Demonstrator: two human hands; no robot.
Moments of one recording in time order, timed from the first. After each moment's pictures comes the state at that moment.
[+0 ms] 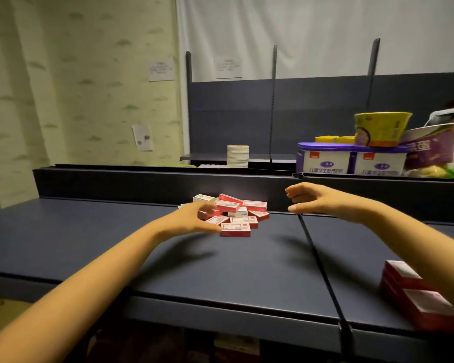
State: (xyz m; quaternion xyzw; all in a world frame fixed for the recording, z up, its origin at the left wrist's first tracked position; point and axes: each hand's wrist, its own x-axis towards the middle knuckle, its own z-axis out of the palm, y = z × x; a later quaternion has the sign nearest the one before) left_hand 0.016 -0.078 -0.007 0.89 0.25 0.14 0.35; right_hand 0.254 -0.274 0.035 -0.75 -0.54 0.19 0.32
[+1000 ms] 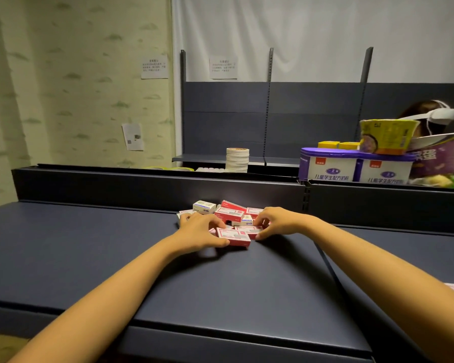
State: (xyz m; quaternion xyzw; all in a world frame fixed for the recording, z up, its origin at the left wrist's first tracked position) left_hand 0.048 -0.039 -0.038 0.93 0.25 0.20 0.17; right_hand 0.245 -0.154 -0.009 -0.78 -0.61 0.10 0.09
